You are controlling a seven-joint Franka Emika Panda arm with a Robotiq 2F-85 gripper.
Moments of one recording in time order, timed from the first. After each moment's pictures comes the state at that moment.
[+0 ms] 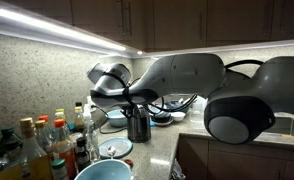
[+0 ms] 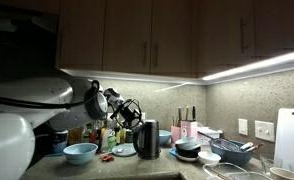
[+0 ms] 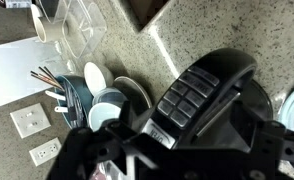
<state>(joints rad) 0.43 1.25 -0.37 -0.35 -0.43 1.41 0.33</state>
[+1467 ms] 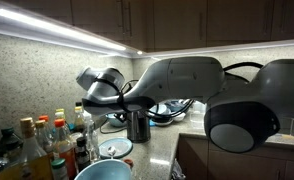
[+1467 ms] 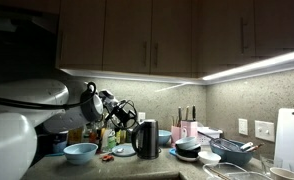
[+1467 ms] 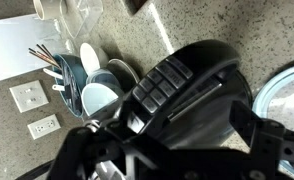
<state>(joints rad) 0.49 1.27 -0.37 -0.35 -0.48 1.46 0.32</state>
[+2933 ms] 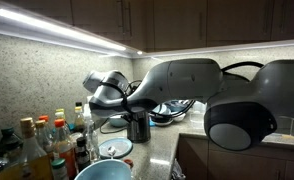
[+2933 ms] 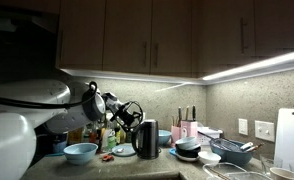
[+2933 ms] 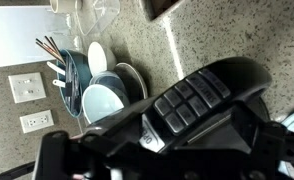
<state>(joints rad) 0.47 1.27 -0.40 -0.39 -0.49 1.46 0.17</state>
